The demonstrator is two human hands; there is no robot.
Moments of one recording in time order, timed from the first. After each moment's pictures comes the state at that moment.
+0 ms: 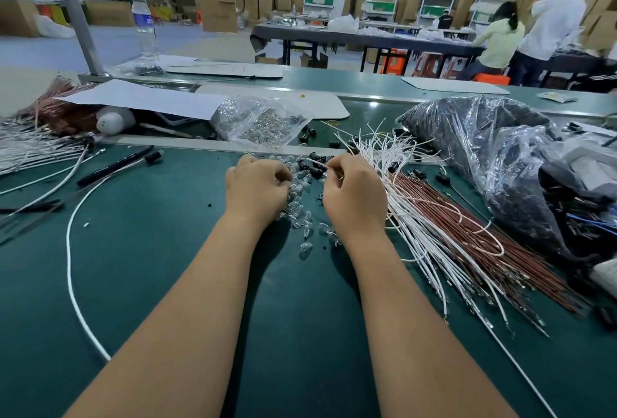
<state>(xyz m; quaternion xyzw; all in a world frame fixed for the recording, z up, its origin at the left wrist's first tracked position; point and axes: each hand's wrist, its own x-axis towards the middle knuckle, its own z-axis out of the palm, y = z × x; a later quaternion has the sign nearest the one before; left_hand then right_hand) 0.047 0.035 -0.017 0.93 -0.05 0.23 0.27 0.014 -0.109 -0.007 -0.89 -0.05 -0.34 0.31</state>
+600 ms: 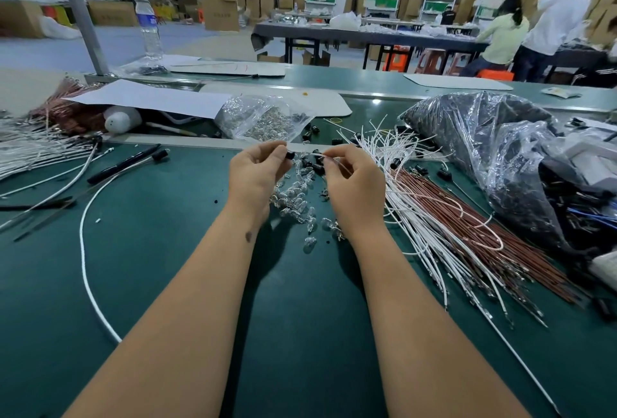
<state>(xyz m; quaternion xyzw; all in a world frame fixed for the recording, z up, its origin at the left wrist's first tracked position) 0.042 0.028 -0.005 0.57 0.02 0.14 0.81 0.012 -0.105 -0.005 -0.81 -0.06 -0.32 0.48</state>
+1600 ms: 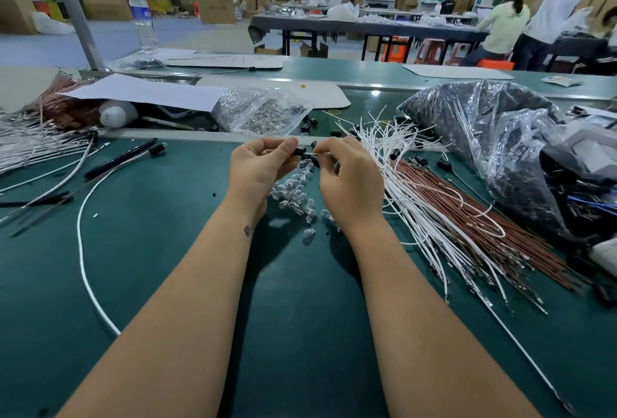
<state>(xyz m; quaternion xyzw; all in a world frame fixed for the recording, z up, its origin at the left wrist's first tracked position) 0.034 0.028 -0.004 0.56 -0.02 0.10 0.82 0.010 -0.105 -0.006 -0.86 -0.11 -0.37 0.33</state>
